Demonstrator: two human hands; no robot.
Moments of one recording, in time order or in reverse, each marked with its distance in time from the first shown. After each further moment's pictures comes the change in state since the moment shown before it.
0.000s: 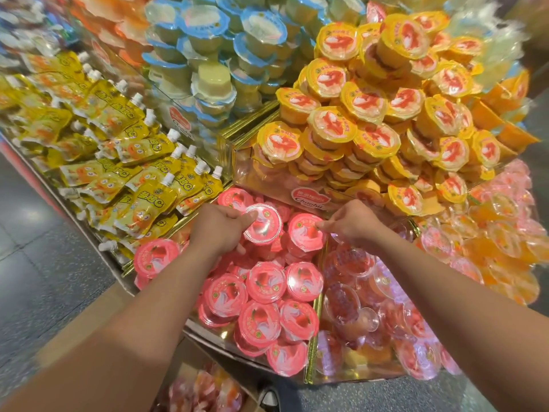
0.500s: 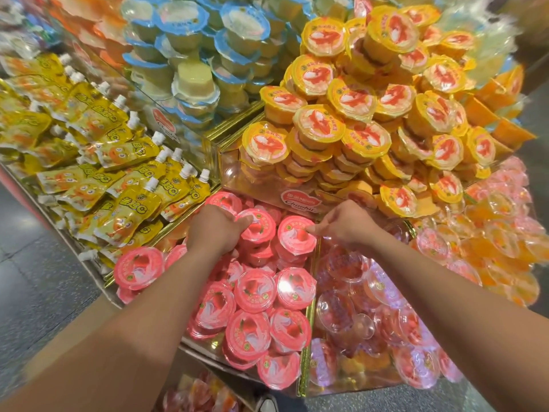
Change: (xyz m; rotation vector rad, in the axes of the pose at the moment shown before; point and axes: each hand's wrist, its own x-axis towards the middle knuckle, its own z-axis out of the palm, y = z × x) left_hand 0.030 -0.006 0.026 0.317 0.044 0.005; right_hand 0.008 0.010 -0.003 0.046 -0.004 -0.071
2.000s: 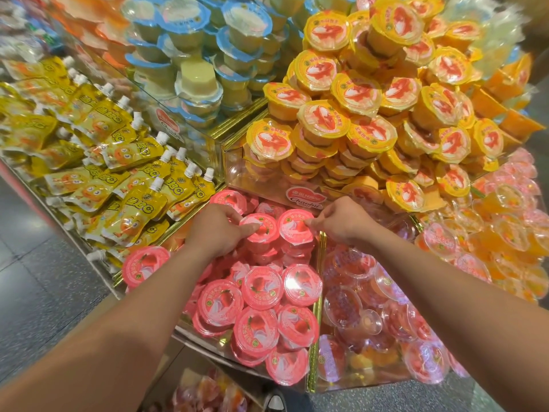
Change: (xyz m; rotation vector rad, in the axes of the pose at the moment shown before) left_hand -0.005 -0.006 -0.017 0.041 -0.078 0.116; right_hand -0.002 -0.014 0.010 -0.019 -0.018 0.003
